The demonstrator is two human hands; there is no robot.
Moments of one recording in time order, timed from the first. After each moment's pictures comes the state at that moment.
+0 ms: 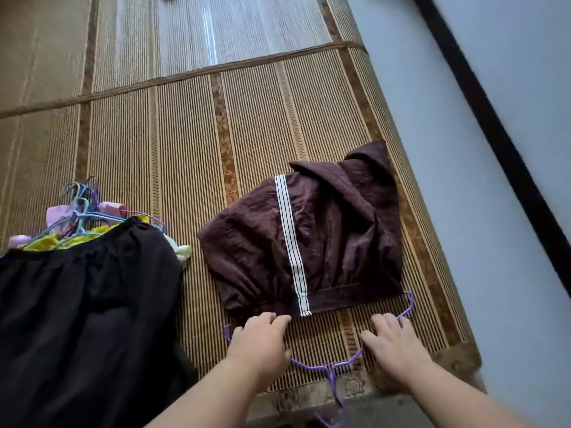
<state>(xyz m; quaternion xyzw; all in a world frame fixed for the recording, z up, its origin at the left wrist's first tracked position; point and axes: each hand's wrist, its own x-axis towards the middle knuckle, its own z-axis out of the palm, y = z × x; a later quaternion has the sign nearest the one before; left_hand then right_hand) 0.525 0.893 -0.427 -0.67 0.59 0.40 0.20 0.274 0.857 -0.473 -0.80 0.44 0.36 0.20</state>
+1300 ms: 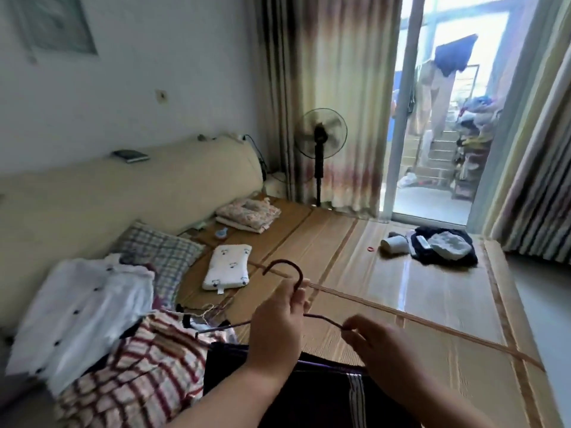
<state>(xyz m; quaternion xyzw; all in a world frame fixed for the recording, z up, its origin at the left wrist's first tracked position) 0.687 0.967 0.033 -0.79 0.34 -0.06 -0.51 0.573 0.825 -0.007 -0.91 0.20 -0.20 0.29</state>
